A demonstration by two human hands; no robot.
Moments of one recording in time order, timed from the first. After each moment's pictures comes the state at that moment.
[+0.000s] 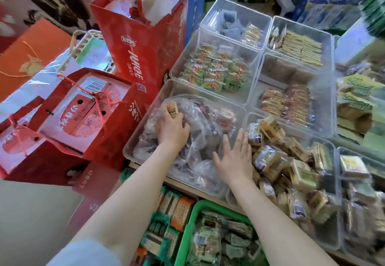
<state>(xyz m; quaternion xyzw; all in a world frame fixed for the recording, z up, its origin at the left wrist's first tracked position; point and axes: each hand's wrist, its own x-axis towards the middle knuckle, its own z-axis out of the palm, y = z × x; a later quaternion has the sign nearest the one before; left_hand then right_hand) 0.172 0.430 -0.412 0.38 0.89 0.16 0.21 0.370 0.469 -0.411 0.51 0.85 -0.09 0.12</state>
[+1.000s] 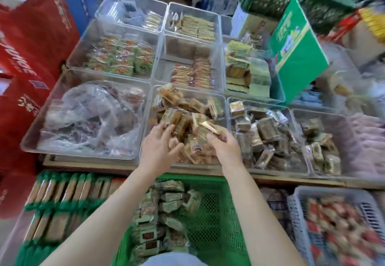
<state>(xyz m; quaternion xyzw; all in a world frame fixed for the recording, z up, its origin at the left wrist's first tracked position) 0.410 0.381 -0.377 0.58 0.74 0.20 0.26 0.593 0.424 -0.300 0.65 0.44 -0.54 -0.31</state>
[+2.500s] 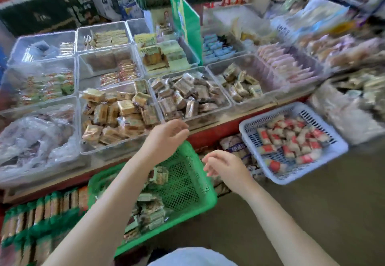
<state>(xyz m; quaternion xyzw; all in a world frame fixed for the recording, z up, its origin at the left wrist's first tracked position) 0.624 0.277 -0.248 0.71 0.56 0.20 0.39 0.824 0.193 -0.290 0.62 0.51 -0.51 -0.30</state>
